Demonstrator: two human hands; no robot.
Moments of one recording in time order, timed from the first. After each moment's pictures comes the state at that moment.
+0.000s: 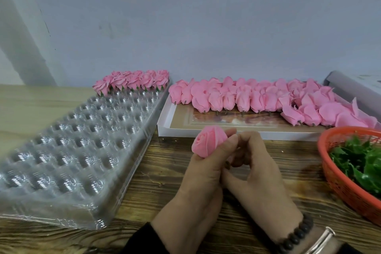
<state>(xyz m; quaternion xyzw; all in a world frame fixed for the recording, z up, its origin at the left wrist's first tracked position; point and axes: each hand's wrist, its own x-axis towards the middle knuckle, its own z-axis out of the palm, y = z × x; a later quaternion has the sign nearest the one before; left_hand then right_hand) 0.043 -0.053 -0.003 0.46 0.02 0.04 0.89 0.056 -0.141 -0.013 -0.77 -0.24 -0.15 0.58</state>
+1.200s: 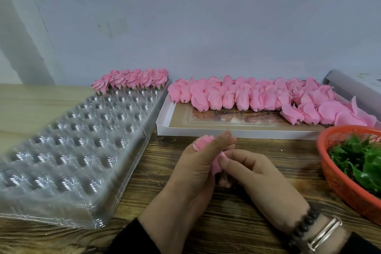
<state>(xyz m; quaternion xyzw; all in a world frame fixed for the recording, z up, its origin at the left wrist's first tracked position) 0.051 -0.035 -0.001 0.51 0.03 -0.04 0.86 0.058 -0.154 -0.002 -0.67 -0.23 0.15 0.69</state>
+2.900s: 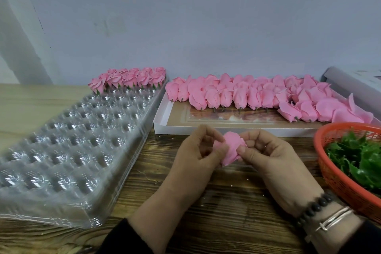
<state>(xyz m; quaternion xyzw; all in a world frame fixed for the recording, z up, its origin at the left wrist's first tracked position) 0.048 -0.021 -0.006 0.75 -0.08 0.09 0.65 0.079 -0.173 -0.009 -0.61 -0.14 0.07 0.78</state>
